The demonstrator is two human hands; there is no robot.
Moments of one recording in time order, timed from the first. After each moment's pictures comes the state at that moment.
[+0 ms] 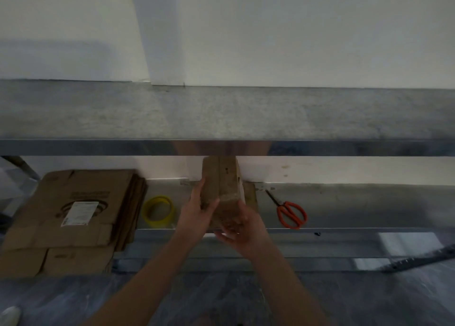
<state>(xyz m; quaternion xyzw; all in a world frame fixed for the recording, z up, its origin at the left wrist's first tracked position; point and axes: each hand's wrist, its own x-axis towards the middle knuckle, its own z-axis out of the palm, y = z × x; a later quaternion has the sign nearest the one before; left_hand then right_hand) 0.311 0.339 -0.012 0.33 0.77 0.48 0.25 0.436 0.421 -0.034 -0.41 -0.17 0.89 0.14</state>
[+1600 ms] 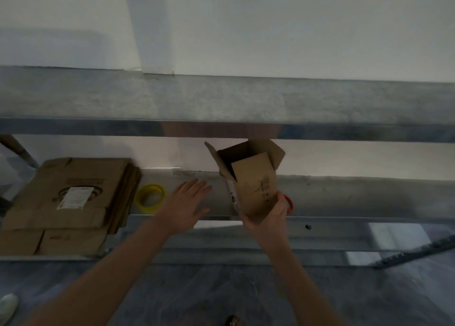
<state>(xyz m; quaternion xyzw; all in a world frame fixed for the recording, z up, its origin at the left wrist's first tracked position) 0.296 0.326 -0.034 0.63 0.78 0.03 0.03 0.521 0.450 -0.061 -0.46 -0.76 0.37 0.27</state>
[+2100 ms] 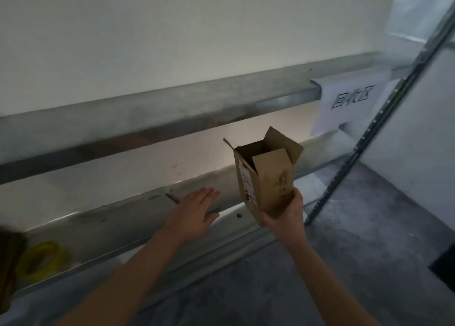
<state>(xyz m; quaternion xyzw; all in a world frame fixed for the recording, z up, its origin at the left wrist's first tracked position) 0.512 0.464 -0.011 0.75 0.64 0.11 0.08 0.774 0.507 -0.020 -0.58 -0.64 0.30 0.39</state>
